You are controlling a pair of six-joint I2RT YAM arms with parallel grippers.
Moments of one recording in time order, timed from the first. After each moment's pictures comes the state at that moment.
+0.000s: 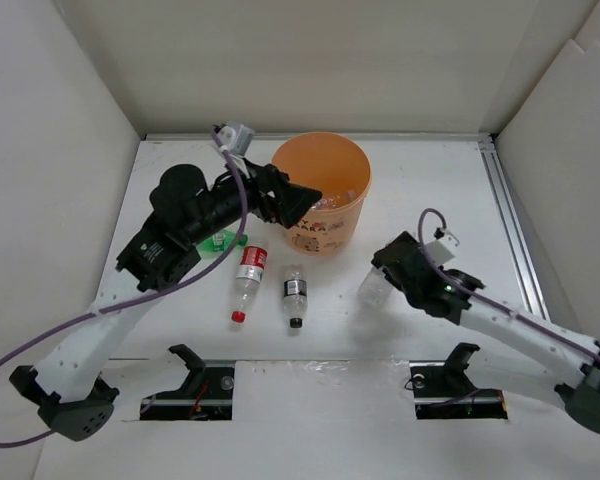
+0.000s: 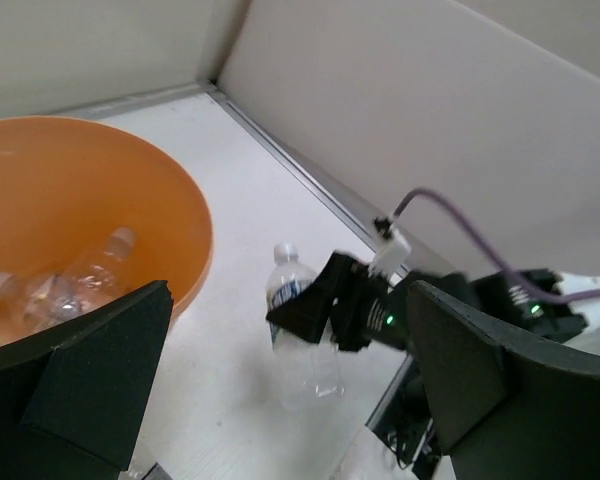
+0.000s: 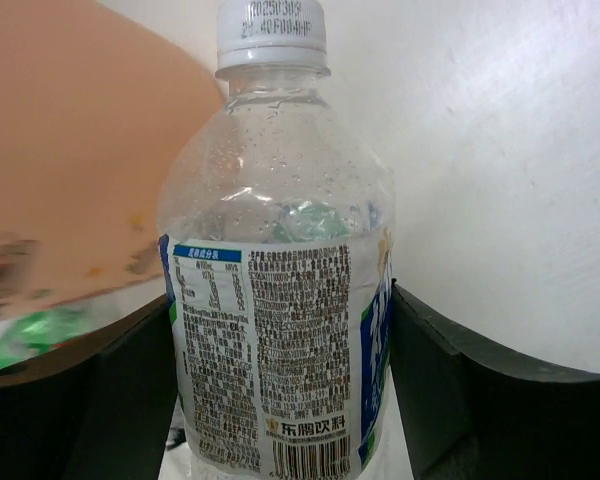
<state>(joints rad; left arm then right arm) -0.69 1.01 1.33 -0.31 0.19 -0.44 0.83 1.05 0.71 -0.59 0.67 1.40</state>
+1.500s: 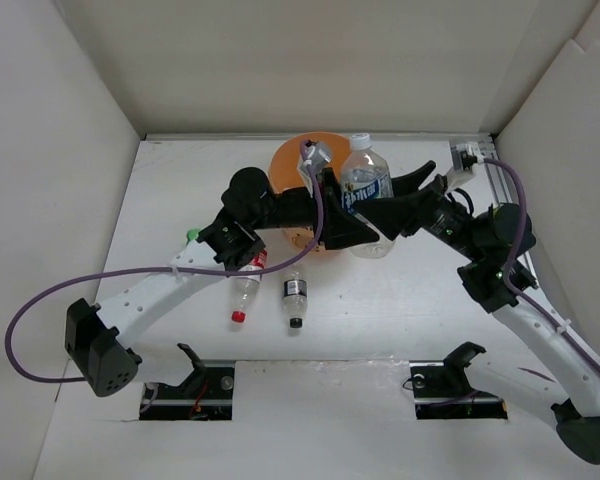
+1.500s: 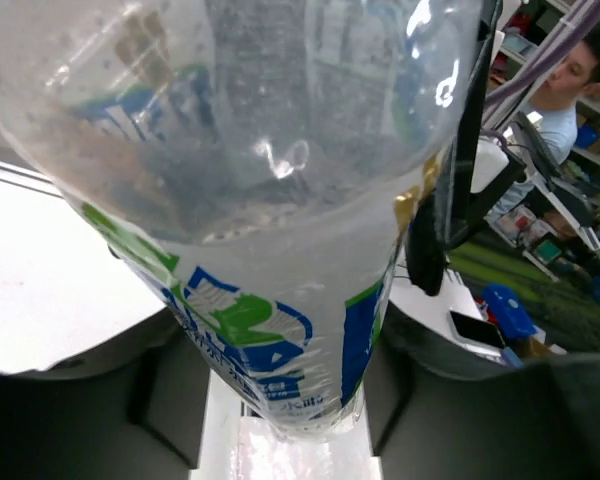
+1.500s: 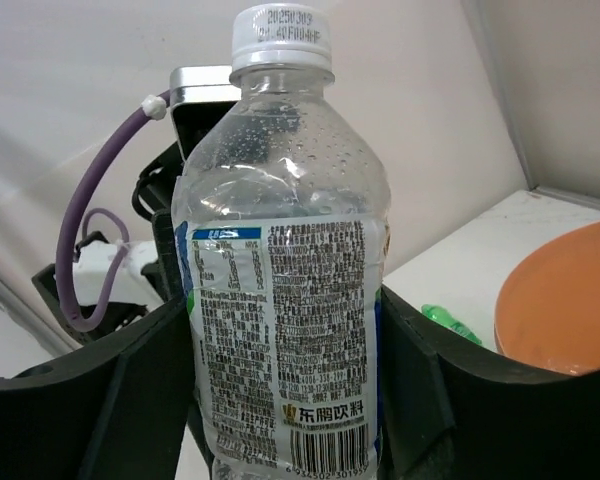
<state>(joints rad) -0.83 1.30 1.20 0.32 0.78 -0.62 0.58 0.88 0.99 0.32 -0.47 0.70</state>
